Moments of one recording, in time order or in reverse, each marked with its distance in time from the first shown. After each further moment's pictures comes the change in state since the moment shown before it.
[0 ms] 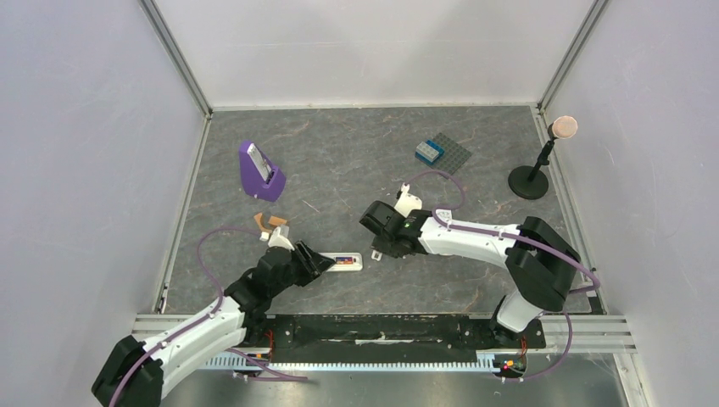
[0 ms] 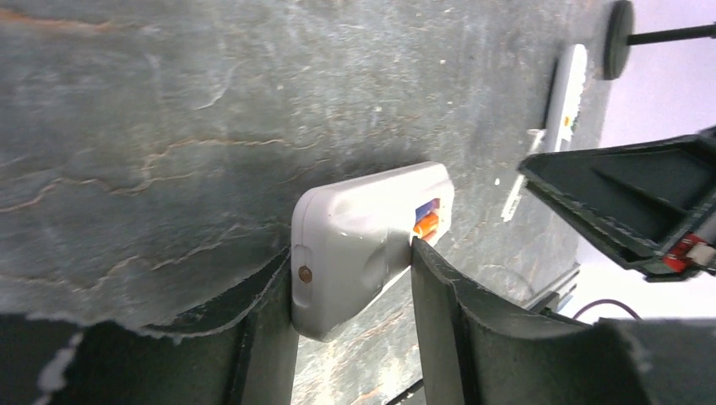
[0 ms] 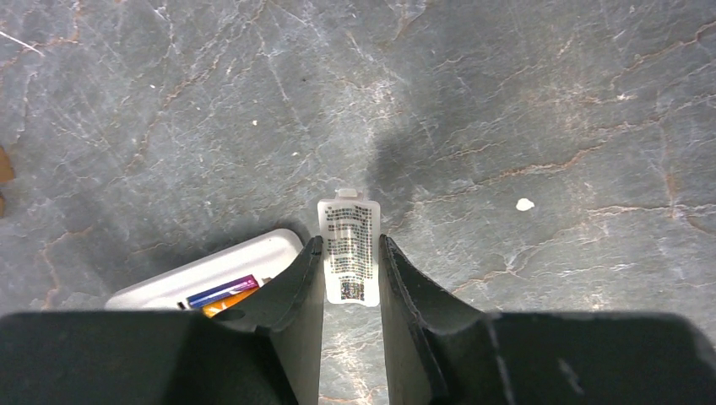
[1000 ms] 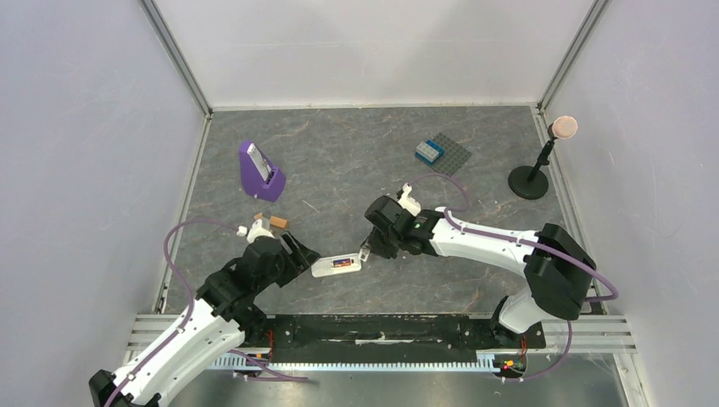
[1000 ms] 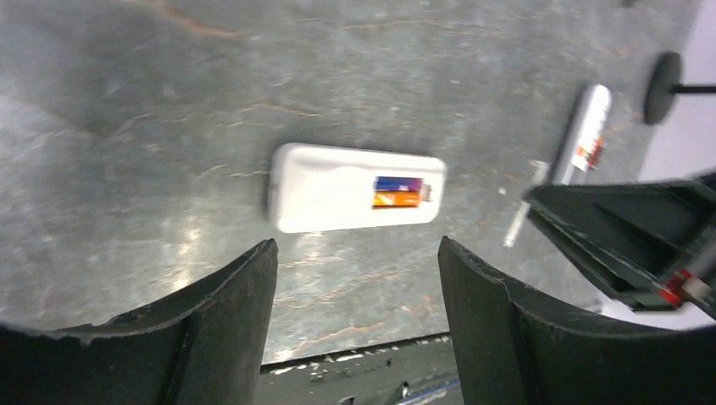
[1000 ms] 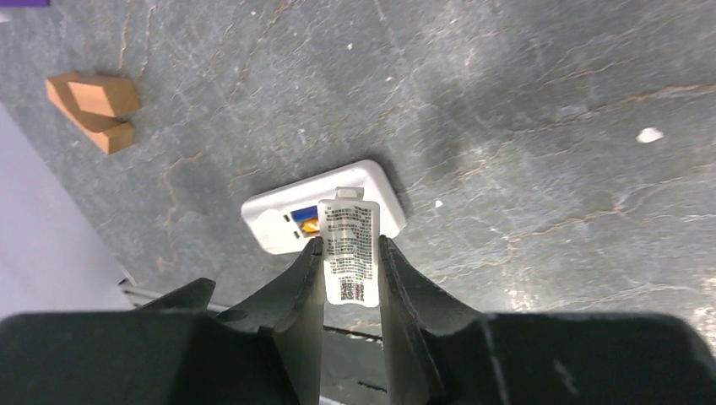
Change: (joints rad) left arm -0.001 -0.201 0.328 -0.743 -0.155 -0.060; right arm -0.009 -0.091 -0.027 0.082 -0.165 0.079
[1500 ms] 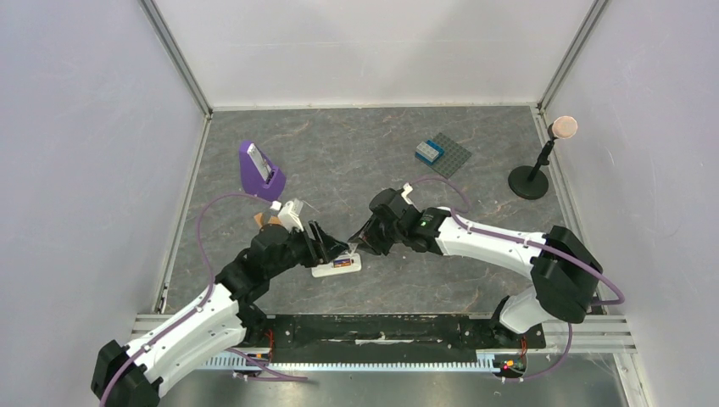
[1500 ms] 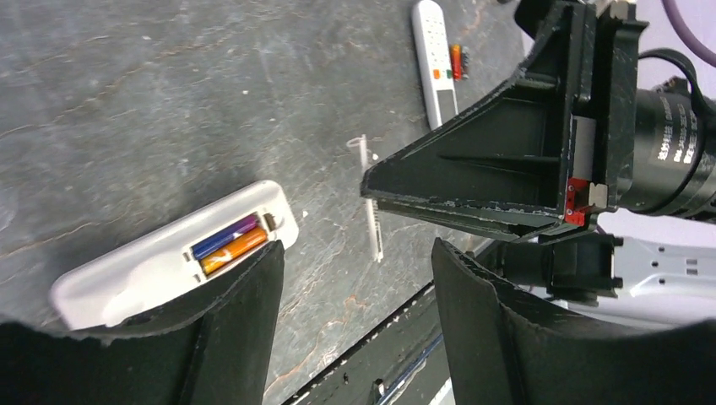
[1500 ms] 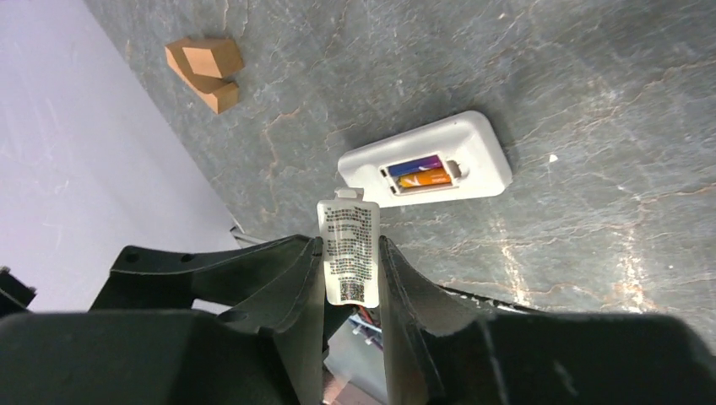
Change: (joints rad) left arm -0.008 0.184 -0.009 0.536 0.291 0.308; right arm -0.030 -0.031 -0.013 0.128 -0.174 0.138
